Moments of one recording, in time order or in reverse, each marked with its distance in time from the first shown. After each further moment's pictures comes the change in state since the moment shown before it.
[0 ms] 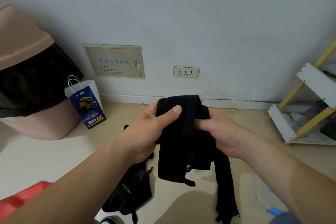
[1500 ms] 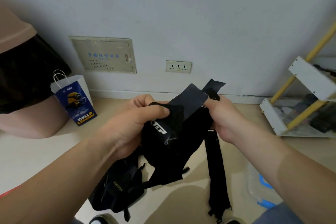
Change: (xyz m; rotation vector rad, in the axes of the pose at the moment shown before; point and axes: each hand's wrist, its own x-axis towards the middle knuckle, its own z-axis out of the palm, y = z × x) left_hand 0.003 0.006 0.000 -0.067 0.025 -0.028; right_hand 0.038 0.021 -0.038 0.131 0.492 0.074
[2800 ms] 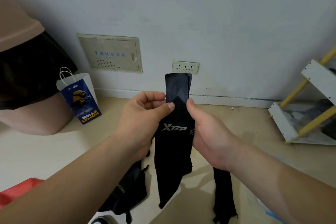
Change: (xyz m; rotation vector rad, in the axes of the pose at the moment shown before) left_hand 0.017 -0.017 0.008 -0.069 0.364 0.176; right_hand -0.053 0.008 0.050 0.182 -0.508 0.023
